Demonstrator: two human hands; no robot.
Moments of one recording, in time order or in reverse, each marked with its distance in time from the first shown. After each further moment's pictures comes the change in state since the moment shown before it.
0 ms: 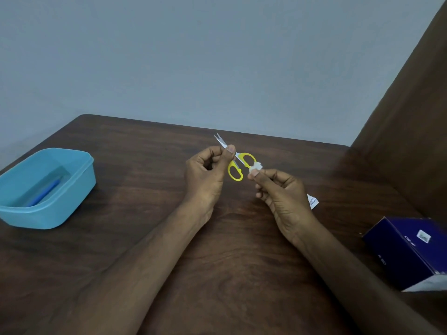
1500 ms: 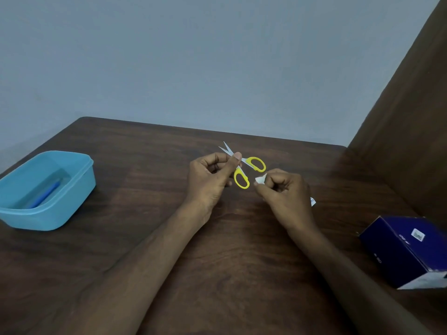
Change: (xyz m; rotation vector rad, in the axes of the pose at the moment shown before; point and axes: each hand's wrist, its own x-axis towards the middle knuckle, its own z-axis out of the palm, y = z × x) left_hand -0.001 -0.004 -0.001 0.035 -0.103 -0.086; right_hand 0.001 -0.001 -0.016 -0.645 0.032 -0.428
